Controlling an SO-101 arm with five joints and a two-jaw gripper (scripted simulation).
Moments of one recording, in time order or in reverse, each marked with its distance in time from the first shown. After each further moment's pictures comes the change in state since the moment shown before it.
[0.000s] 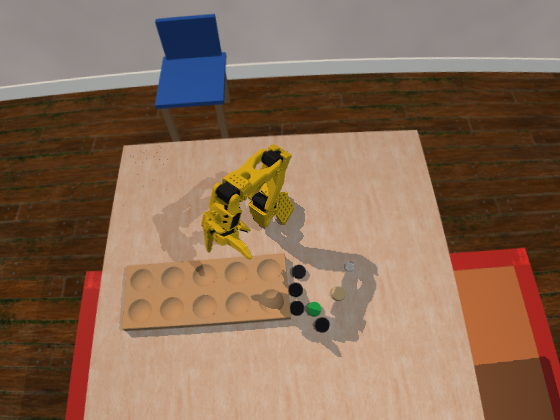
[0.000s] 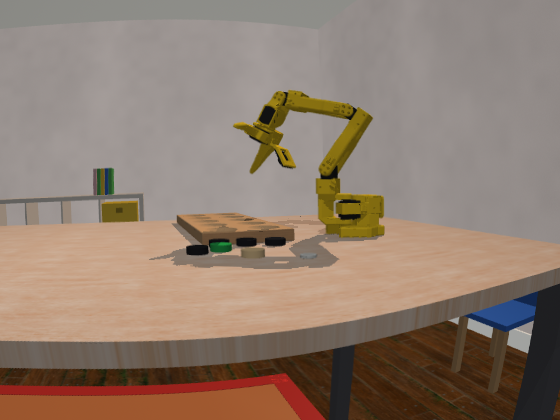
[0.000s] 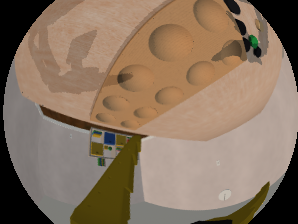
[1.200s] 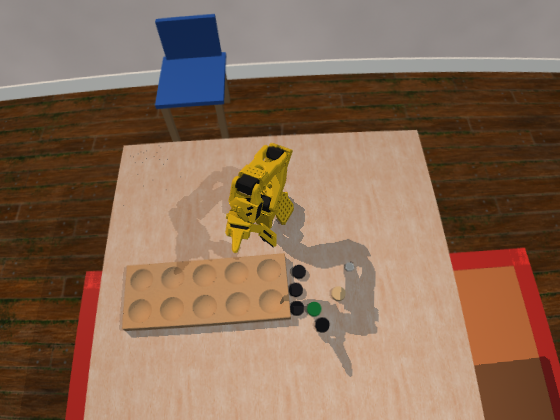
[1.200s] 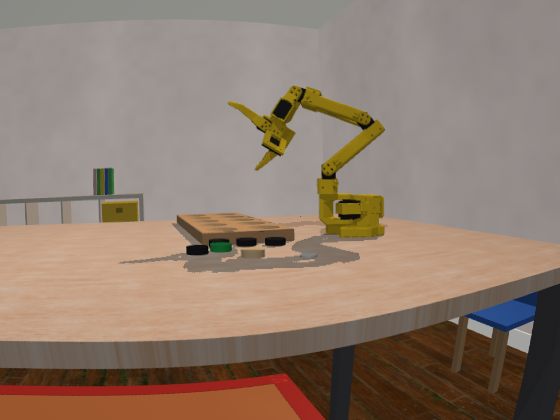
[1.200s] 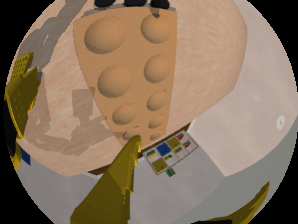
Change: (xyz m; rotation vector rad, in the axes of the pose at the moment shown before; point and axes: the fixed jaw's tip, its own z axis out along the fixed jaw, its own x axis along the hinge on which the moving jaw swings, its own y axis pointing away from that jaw) arm -0.032 -0.038 -0.020 0.143 -0.017 0.799
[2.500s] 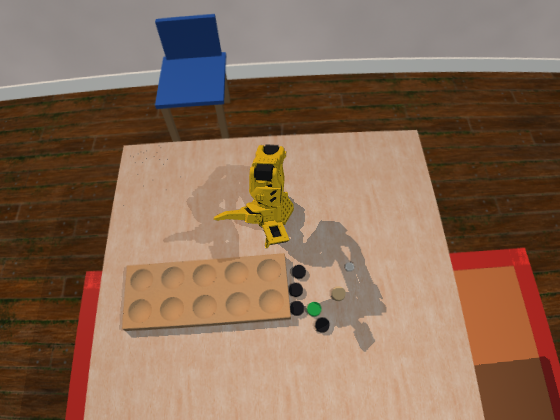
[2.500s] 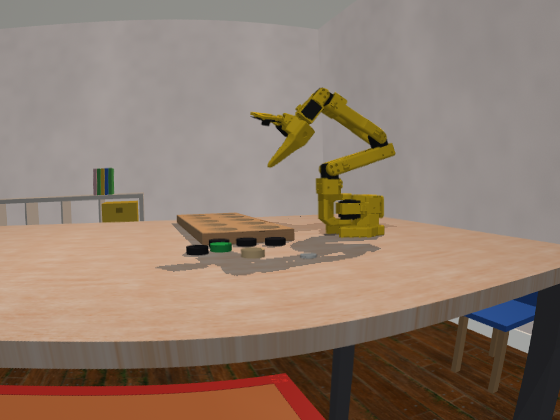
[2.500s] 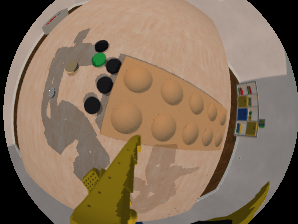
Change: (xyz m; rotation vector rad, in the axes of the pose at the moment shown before) arm -0.063 0.006 -0.021 0.038 -0.231 1.138
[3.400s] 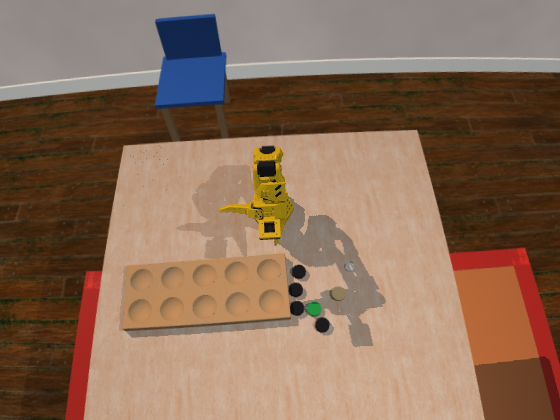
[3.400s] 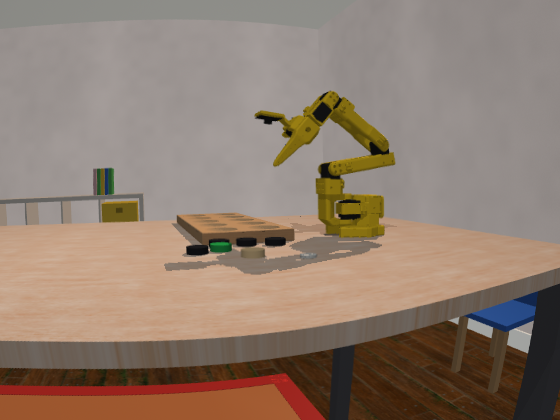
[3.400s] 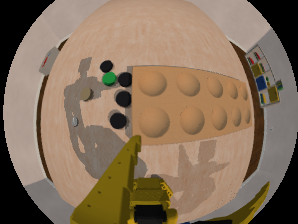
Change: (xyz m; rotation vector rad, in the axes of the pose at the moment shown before) arm -0.004 0.018 -0.005 -0.065 -0.059 0.422
